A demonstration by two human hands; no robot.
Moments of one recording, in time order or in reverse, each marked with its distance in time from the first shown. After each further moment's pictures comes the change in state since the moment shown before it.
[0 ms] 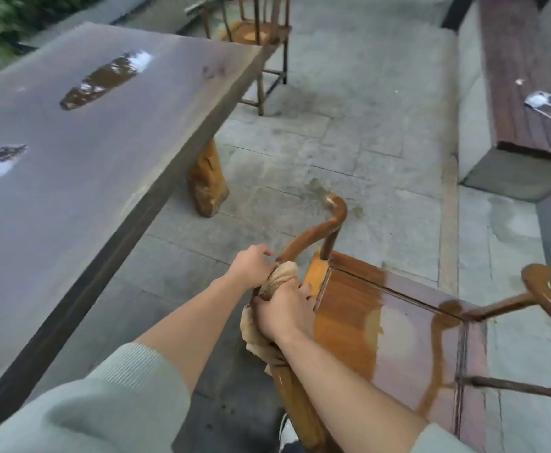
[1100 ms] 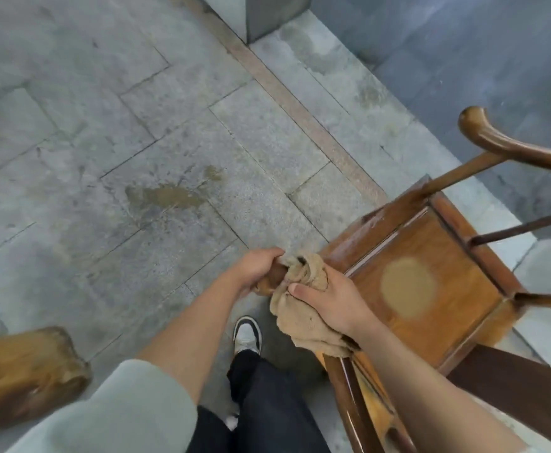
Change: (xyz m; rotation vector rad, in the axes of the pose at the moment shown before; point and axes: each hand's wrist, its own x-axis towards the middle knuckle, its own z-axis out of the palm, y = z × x) left_hand 0.461 0.181 0.136 0.113 -1.075 -0.029; right_hand 0.391 0.054 -0.048 0.809 0.336 0.575
